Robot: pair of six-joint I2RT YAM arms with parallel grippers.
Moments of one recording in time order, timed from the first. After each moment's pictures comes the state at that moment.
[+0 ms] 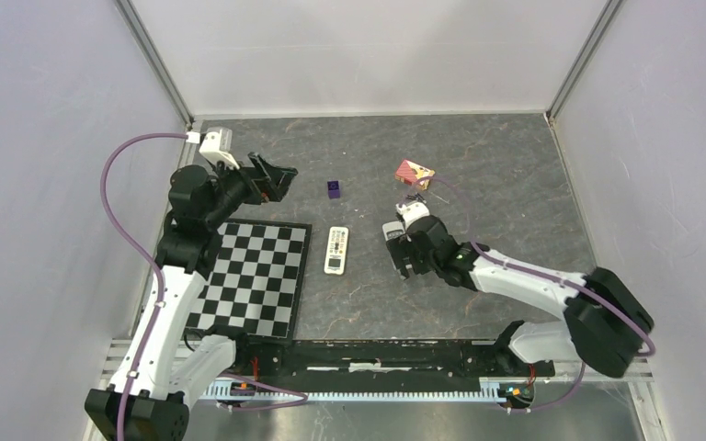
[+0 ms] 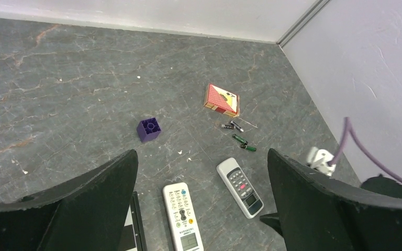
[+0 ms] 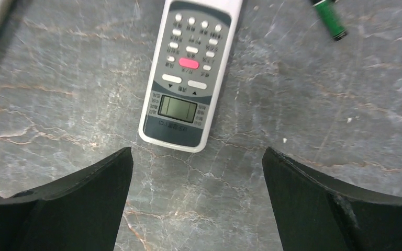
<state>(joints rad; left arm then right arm) -0.14 0.88 0.92 -0.18 0.34 -0.40 0.78 1.26 0.64 -0.20 0.25 0.23</state>
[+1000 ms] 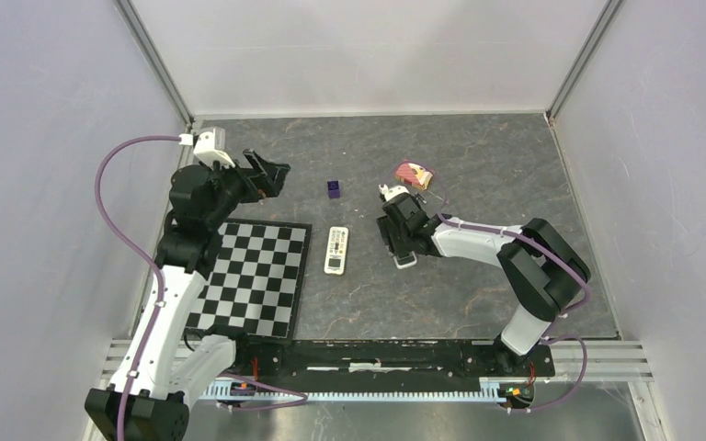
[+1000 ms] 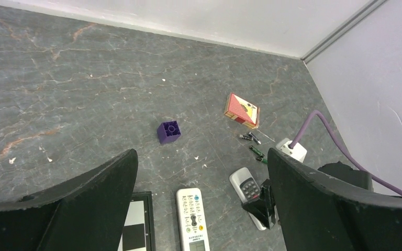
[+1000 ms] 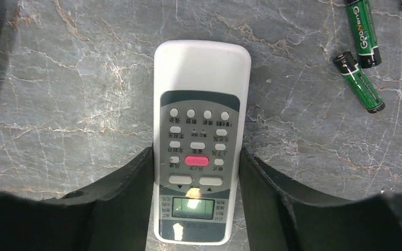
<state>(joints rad) -0.14 0.89 0.92 -0.19 0.23 -0.43 0.73 1.70 0.92 -0.20 0.22 0.27</state>
